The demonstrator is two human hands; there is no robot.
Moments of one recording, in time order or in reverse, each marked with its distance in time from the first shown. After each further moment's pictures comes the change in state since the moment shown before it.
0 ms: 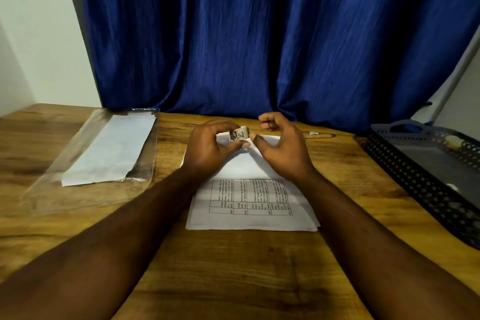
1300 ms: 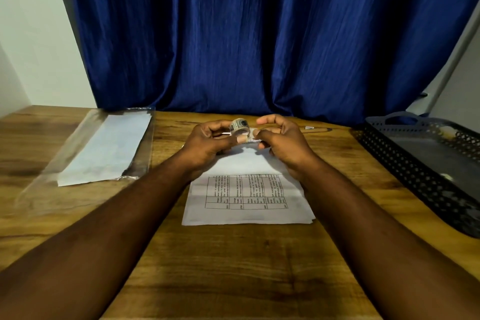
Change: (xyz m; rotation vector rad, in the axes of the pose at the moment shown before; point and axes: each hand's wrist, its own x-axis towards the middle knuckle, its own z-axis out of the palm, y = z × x) left_hand 0.002 0.003 -0.001 -0.931 -0.321 -0.512; right_hand 0.007 0.006 -0.009 0.508 -0.115 0.380
